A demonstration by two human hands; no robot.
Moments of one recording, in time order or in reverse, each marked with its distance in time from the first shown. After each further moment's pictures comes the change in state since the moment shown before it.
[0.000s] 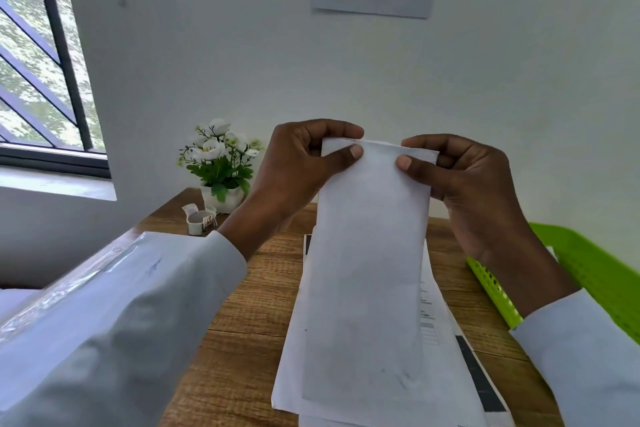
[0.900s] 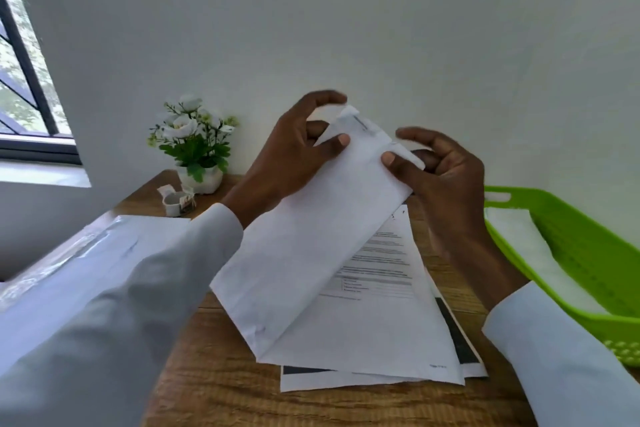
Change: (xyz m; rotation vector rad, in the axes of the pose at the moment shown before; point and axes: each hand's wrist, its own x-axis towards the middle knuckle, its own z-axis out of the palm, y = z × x) left_hand 0.005 -0.033 0.021 0.084 -0.165 0.000; right_hand -0.031 0.035 -0.006 0.008 0.205 0.010
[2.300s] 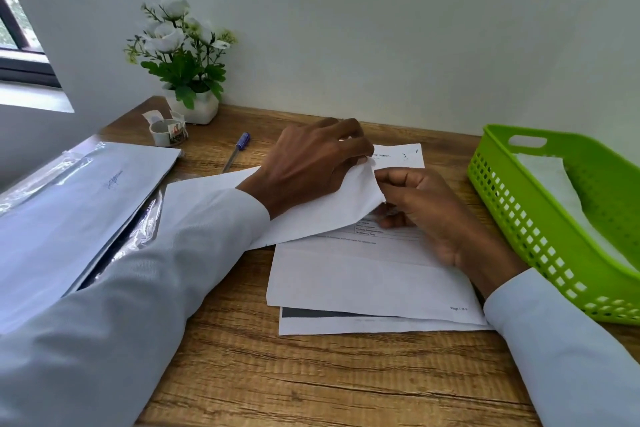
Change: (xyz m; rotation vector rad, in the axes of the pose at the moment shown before) left_hand -0.037 -0.081 0.024 1.052 -0.188 0.502; right_hand -0.037 0.065 -0.011 -0.265 -0.354 0.597
